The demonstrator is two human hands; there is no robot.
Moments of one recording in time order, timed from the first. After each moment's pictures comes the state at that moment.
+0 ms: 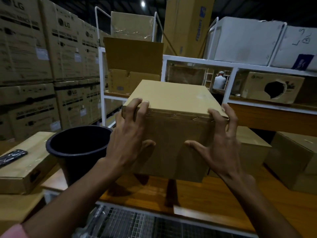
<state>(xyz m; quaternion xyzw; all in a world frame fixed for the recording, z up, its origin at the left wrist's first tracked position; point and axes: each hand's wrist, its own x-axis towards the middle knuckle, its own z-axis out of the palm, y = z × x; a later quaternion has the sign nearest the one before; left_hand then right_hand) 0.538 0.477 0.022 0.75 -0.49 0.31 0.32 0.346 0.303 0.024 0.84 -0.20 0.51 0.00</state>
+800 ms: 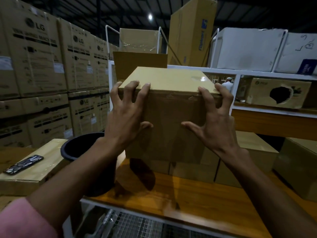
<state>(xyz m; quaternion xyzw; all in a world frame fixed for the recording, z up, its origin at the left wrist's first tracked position) 0.548 0.490 0.084 0.76 -0.43 0.42 0.24 0.368 0.300 0.084 0.83 -0.15 0.53 0.05</state>
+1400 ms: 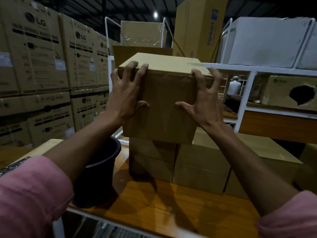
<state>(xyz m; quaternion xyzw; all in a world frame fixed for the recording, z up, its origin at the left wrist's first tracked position) 0.658 0.413 0.115 0.76 -0.42 0.43 0.24 0.475 0.236 0.113 0.83 -0.15 0.54 0.01</state>
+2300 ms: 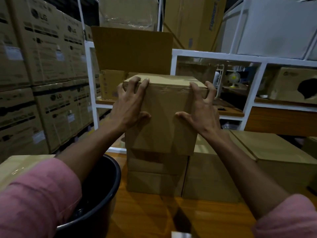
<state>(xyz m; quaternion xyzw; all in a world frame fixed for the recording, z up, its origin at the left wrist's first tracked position) 0.814 0.323 0.077 0.77 -0.50 0.30 0.25 0.610 0.182 0.078 0.85 -0.30 0.43 0.01</state>
